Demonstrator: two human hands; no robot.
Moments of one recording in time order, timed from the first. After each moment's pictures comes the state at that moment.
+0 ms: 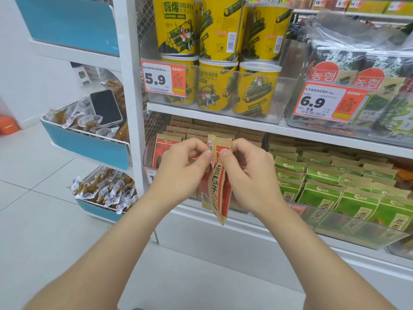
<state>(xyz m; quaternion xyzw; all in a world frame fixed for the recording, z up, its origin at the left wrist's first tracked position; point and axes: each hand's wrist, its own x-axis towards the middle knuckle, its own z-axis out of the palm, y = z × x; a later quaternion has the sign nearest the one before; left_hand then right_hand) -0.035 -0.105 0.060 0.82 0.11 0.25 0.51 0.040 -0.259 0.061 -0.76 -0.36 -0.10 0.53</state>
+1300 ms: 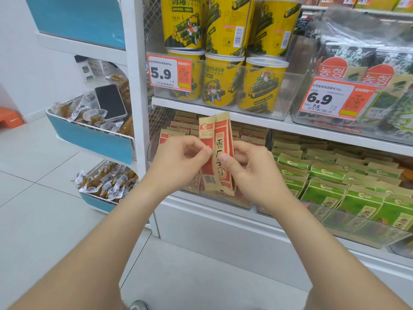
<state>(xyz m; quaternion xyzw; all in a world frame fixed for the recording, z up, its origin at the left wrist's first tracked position) -0.041 -0.089 0.066 0.83 0.14 0.20 0.50 0.052 -0.263 0.057 -0.77 -0.38 0.07 0.52</state>
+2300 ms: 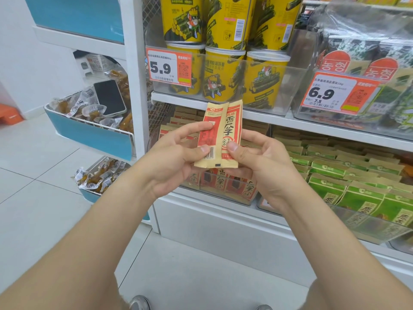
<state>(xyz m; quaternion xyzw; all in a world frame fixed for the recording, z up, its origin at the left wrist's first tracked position) -0.049 -0.090 0.077 0.57 0.09 0.09 0.81 0.045 -0.270 0.075 -0.59 -0.21 0.25 0.74</state>
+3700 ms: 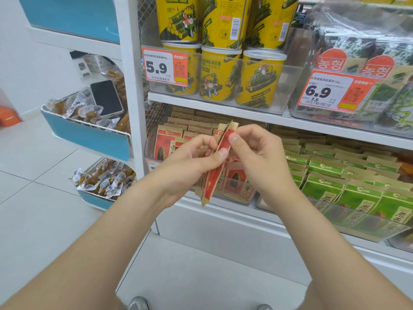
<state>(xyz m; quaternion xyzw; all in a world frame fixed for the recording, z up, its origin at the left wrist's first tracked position) -0.042 -0.108 0.064 0.70 0.10 0.05 0.71 0.049 -0.264 0.064 -0.69 -0.29 0.05 0.66</state>
